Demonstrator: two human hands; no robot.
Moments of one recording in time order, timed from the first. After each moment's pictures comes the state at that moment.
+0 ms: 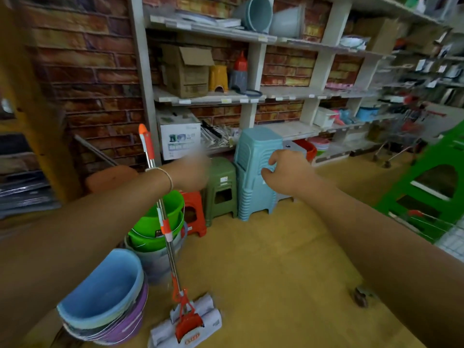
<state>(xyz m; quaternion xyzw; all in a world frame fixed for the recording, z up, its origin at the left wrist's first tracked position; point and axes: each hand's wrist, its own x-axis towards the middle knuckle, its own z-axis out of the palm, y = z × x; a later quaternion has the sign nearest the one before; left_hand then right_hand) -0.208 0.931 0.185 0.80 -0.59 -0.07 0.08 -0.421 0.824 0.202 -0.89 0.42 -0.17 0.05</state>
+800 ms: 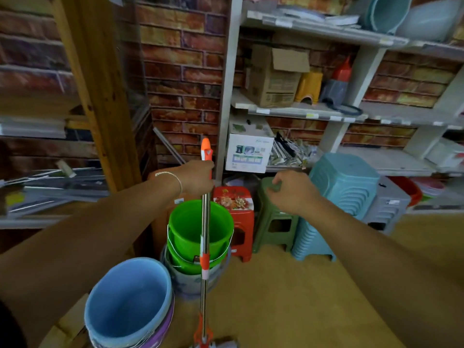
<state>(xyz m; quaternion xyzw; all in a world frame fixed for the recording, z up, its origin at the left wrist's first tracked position) 0.024 0.842 0.158 0.90 -0.40 -0.08 0.11 -0.149 0.673 0.165 -0.95 0.27 -0.11 0.12</state>
